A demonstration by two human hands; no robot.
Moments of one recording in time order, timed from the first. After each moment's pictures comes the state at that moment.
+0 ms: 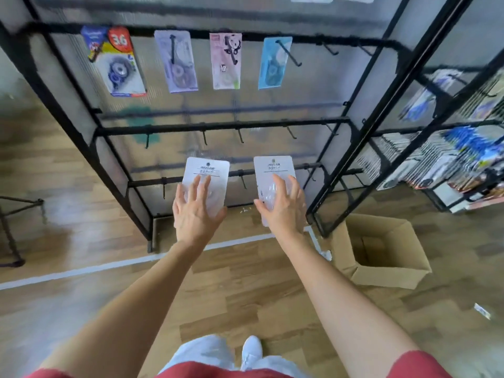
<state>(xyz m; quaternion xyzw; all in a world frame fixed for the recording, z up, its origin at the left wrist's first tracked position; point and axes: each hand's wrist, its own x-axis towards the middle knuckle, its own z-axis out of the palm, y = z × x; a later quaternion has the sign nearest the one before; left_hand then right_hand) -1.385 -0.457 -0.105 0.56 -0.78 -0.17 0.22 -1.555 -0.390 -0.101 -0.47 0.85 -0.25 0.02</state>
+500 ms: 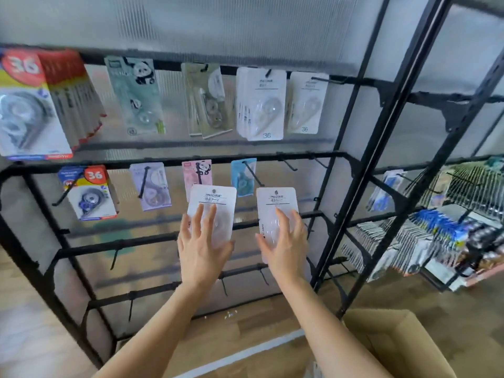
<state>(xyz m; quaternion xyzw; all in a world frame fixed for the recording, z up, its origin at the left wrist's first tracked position) -1.511 -0.564 -0.008 0.44 -0.80 -0.11 0.39 -1.665 -0.492 -0.015 -0.47 0.76 -0.41 -0.17</state>
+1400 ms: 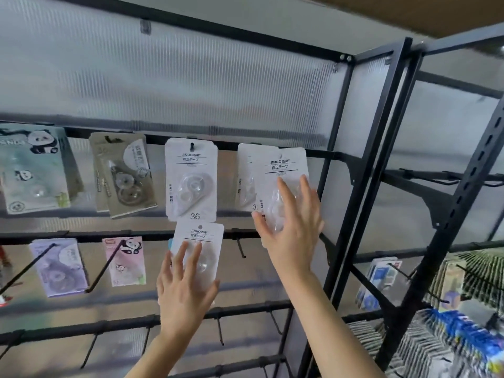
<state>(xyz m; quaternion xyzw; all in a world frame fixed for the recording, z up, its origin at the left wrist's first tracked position) -1.719 -0.628 0.025 0.46 -0.76 -0.03 0.46 -1.887 -0.570 0.144 -0.48 0.62 -0.50 -0.38</state>
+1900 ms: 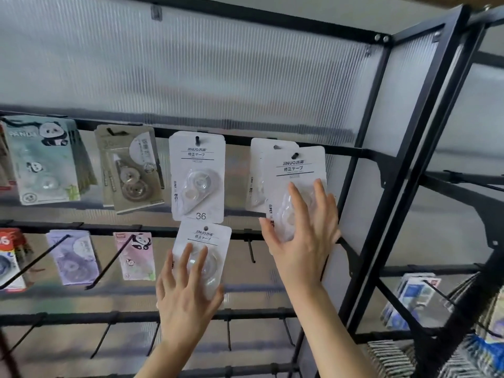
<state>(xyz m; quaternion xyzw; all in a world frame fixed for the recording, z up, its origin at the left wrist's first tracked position) -1.731 -0.631 0.017 0.52 -0.72 0.09 0.45 -1.901 -0.590 0.131 -0.48 0.58 -0.53 -0.39</state>
